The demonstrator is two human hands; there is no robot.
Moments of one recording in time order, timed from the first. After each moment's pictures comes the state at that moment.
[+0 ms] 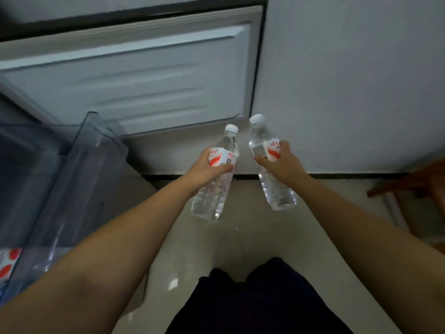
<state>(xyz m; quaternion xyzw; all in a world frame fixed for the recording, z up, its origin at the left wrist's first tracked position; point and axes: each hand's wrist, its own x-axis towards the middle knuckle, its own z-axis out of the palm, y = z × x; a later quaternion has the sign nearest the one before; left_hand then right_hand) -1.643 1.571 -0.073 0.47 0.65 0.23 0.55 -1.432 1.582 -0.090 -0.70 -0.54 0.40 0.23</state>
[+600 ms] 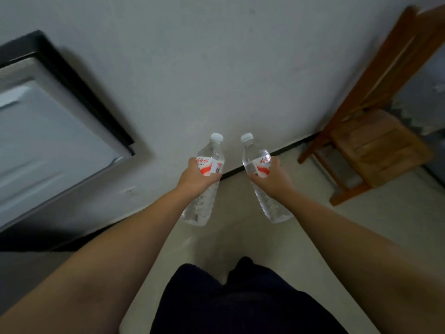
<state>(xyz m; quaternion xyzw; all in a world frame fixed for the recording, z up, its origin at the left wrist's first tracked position) -1.387 1.643 -0.112 0.63 0.61 0.09 0.47 -1.194 1.550 -0.135 -0.83 -0.39 0.32 0.24</state>
